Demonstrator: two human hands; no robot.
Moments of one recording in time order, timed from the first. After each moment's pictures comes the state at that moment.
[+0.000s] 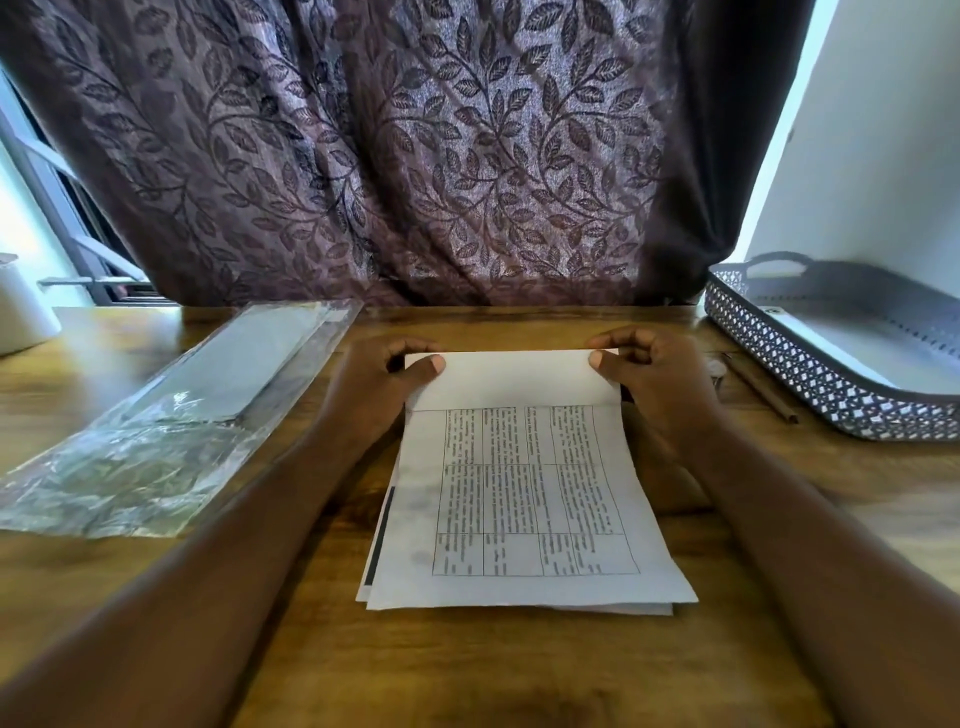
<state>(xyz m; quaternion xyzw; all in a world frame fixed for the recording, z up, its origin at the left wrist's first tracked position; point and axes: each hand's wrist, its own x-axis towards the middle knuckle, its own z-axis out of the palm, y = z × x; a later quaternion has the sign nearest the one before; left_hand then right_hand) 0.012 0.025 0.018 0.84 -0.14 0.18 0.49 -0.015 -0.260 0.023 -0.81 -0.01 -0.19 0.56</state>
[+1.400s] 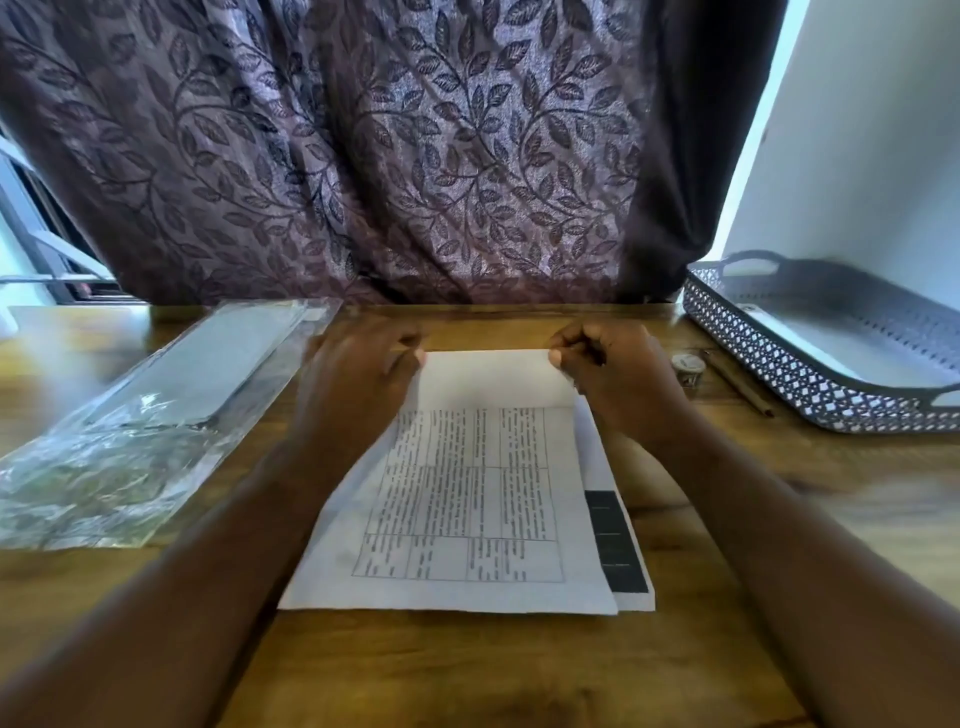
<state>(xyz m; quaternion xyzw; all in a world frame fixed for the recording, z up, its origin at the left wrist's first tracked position) 0.004 0.020 0.026 0.89 -0.17 0.33 0.26 -0.020 -0.243 0.036 -0.89 -0.11 -0.24 0.37</state>
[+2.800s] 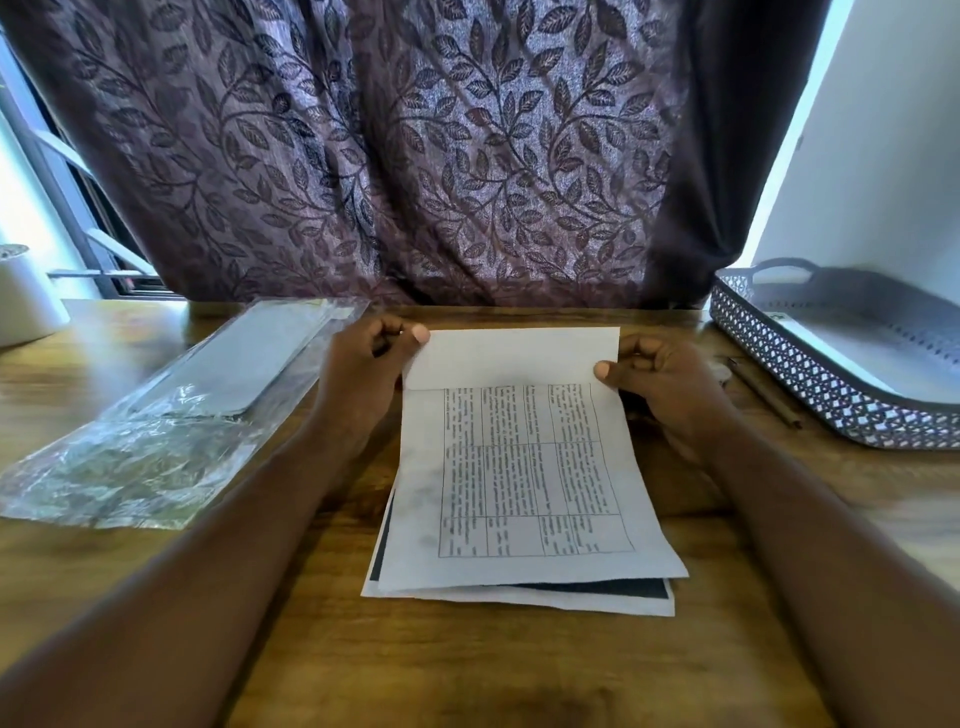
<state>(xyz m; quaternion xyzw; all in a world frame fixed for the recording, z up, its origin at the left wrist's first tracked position) 0.008 0.028 0.028 0.79 -0.06 0.19 0.58 -0.021 -0.267 0.028 -0.77 -0.03 -0.07 0.63</state>
